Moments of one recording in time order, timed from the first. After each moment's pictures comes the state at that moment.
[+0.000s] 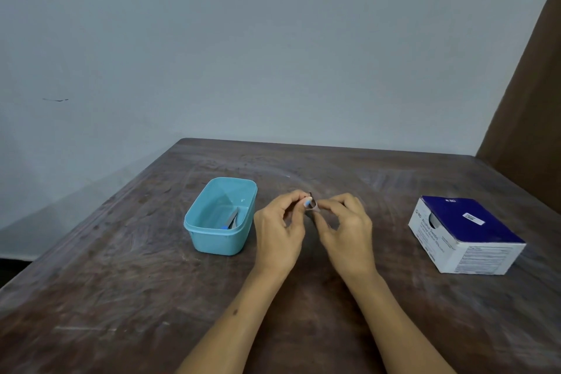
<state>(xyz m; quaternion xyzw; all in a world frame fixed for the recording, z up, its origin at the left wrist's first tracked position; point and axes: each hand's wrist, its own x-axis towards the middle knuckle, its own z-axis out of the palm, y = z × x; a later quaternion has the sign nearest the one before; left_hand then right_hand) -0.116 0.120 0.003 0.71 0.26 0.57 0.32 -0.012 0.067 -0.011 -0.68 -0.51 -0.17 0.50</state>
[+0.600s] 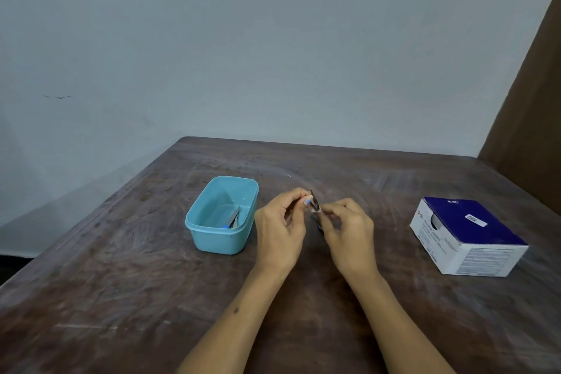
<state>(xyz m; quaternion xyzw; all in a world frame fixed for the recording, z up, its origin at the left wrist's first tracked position) -0.117 0.121 0.003 0.70 0.25 0.59 0.31 -0.009 0.067 -0.012 -0.70 -0.51 -0.11 0.49</state>
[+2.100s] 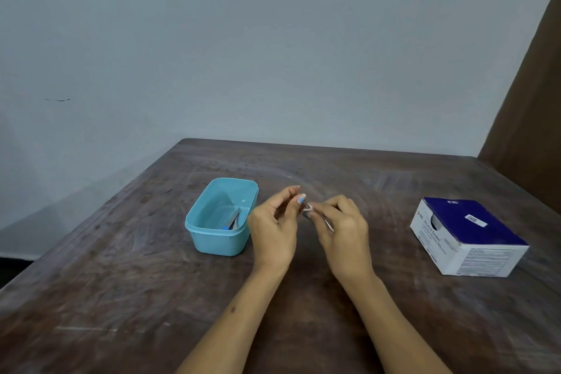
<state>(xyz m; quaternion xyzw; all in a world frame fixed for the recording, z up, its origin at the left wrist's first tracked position) -0.115 0.123 0.003 0.60 0.29 0.57 0.47 -0.016 0.068 -0.011 -0.65 -0.55 -0.19 0.49</state>
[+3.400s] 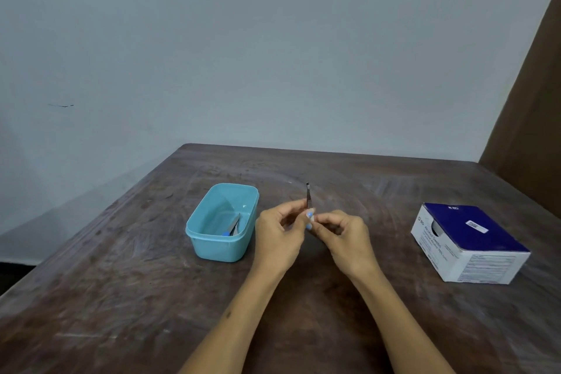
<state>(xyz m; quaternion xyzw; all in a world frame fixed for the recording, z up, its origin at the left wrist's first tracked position) -0.115 0.127 0.004 0.65 0.30 0.49 0.49 -0.008 0.065 -0.005 -0.62 -0.49 0.15 0.59</state>
